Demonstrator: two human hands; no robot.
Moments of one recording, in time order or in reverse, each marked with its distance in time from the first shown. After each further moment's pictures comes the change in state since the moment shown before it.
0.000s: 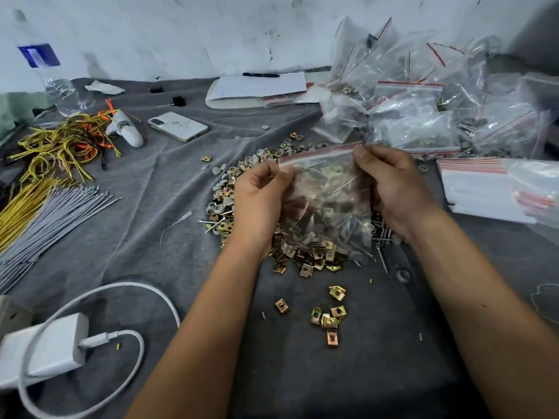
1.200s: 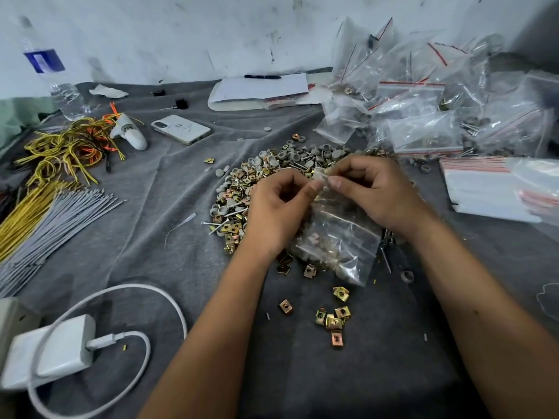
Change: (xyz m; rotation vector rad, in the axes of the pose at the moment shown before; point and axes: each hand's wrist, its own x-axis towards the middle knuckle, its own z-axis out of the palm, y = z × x) left_hand 0.001 -0.010 0.000 0.391 -0.143 0.213; right_hand -0.004 0.001 0.004 -0.427 -0.249 -0.240
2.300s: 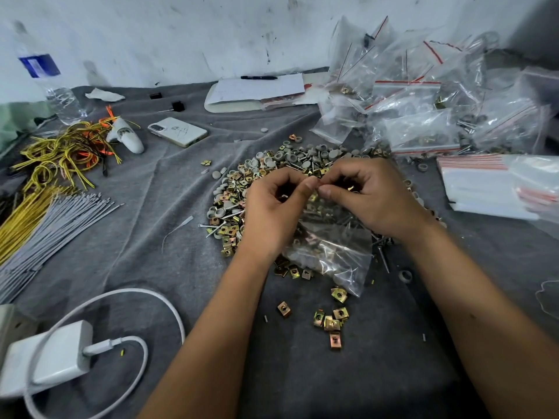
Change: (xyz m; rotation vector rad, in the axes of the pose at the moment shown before) left_hand -0.001 0.003 0.000 0.005 0.027 0.085; right_hand -0.002 -0.009 0.003 -0.188 -0.018 -0.171
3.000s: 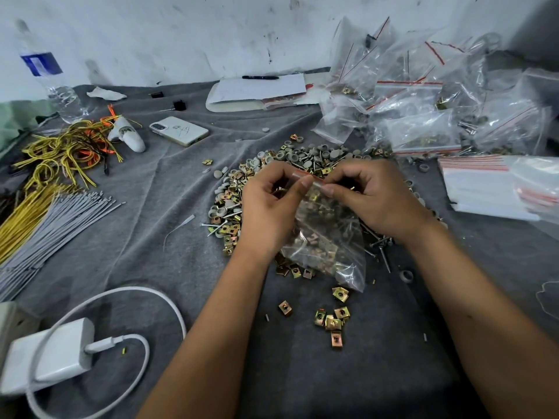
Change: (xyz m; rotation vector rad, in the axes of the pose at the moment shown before) left_hand 0.002 -0.002 -0.004 -0.046 0.063 0.001; right_hand 0.000 0.004 0.000 -0.048 0.010 0.015
